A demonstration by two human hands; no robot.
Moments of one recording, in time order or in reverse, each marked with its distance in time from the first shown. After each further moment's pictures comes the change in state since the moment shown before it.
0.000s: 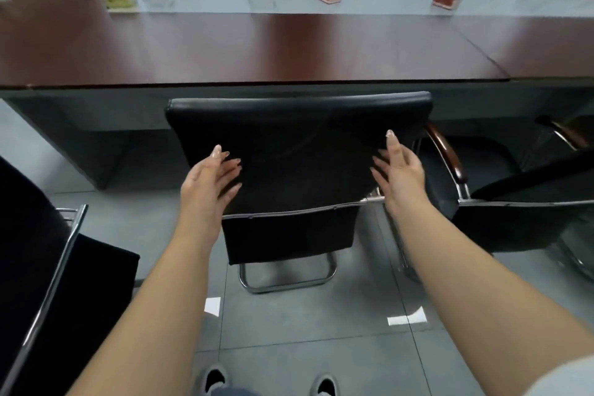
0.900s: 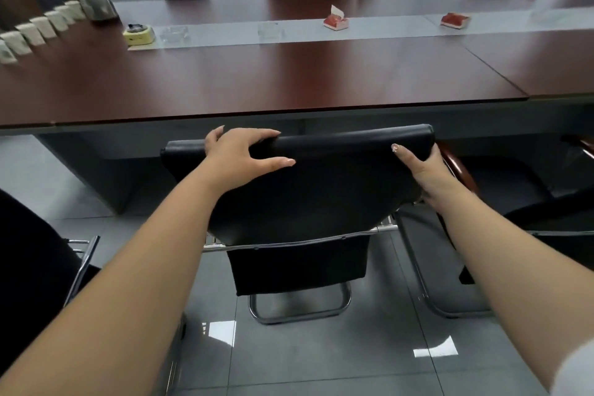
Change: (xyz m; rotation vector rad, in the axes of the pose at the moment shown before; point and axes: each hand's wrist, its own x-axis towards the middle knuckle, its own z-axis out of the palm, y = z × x) left_hand 0.041 0.073 0.074 1.449 -0.328 0.572; right_hand 0.072 -0.051 -0.017 -0.299 -0.259 -0.116
